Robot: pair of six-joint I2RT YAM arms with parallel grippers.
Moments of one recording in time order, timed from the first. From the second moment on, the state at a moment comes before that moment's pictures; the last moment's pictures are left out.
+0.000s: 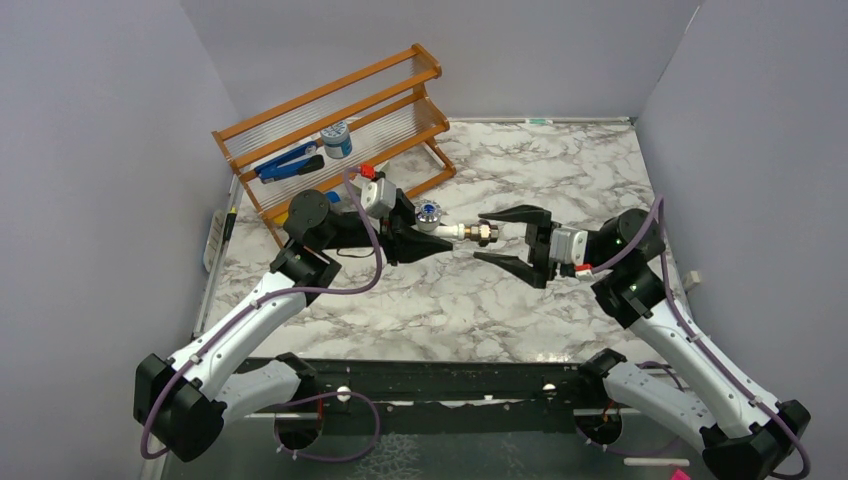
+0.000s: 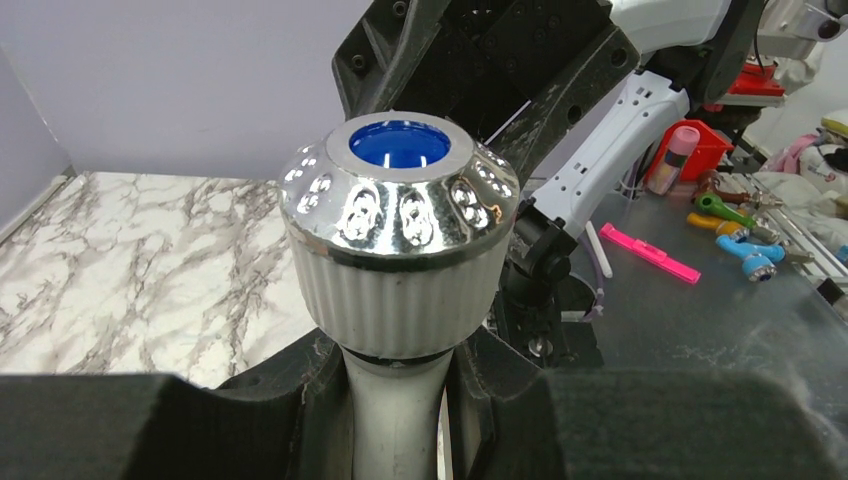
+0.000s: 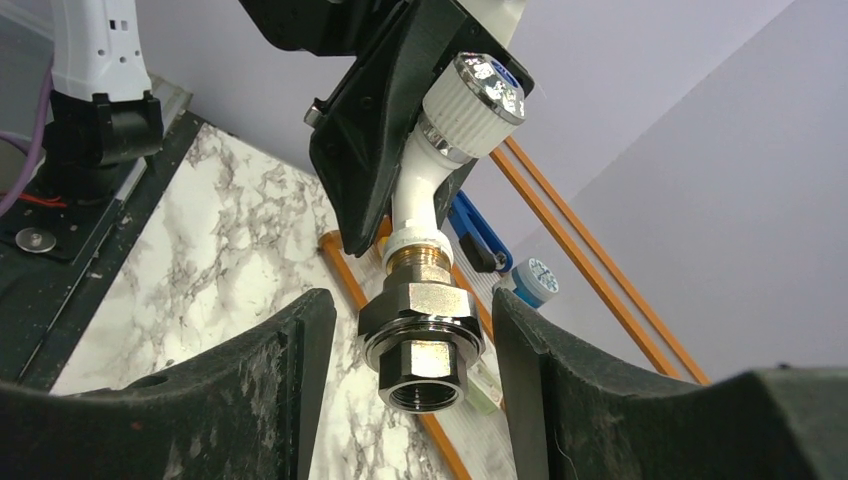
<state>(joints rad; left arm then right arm) -0.60 1.04 0.86 0.47 0.98 -0.28 0.56 0.82 0.81 0.29 -0.97 -0.49</state>
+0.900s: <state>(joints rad) -0.60 1.06 0.86 0.48 1.00 -0.28 0.55 0.86 0.85 0.23 -0.95 -0.41</state>
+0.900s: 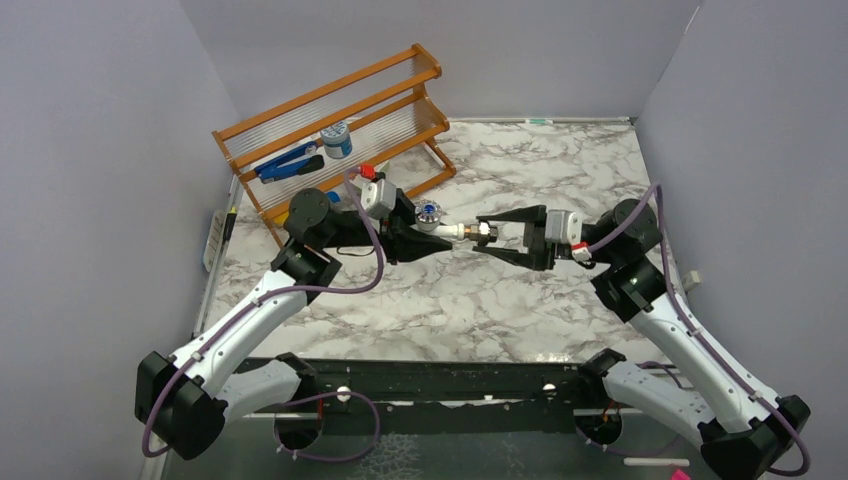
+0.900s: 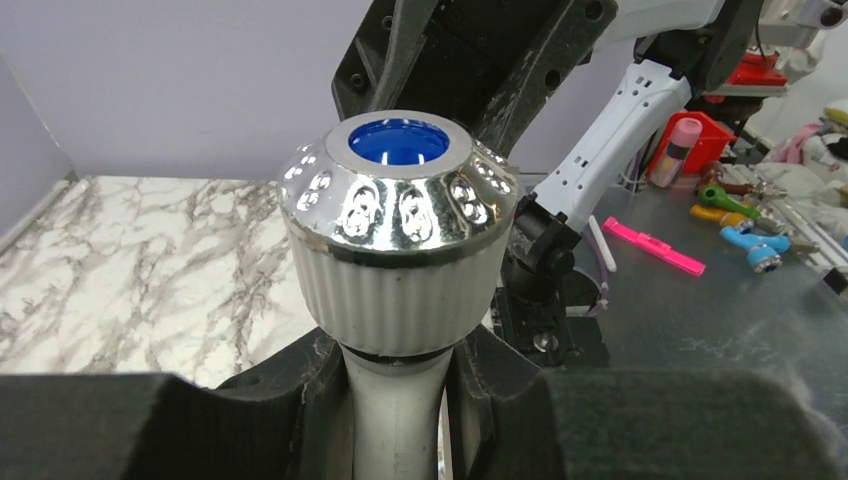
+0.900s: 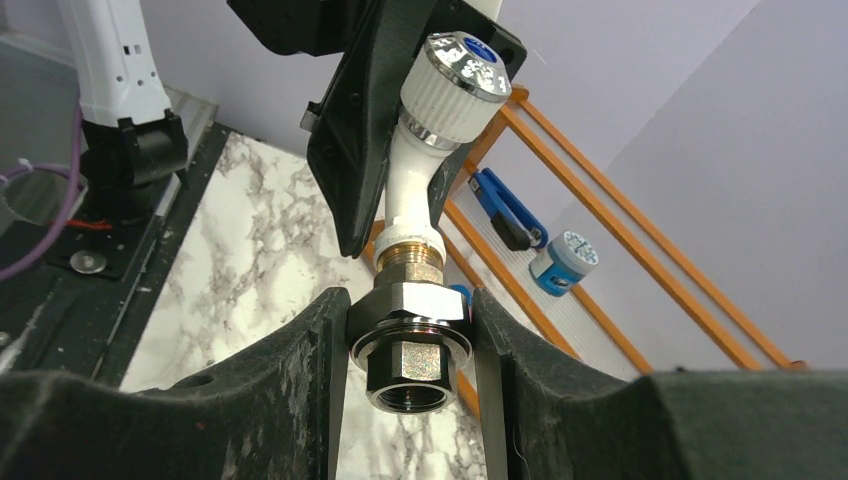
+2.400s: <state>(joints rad) -0.59 1.01 0.85 0.50 1.06 0.56 0.55 0.99 1.09 -0.06 -0.77 0.60</state>
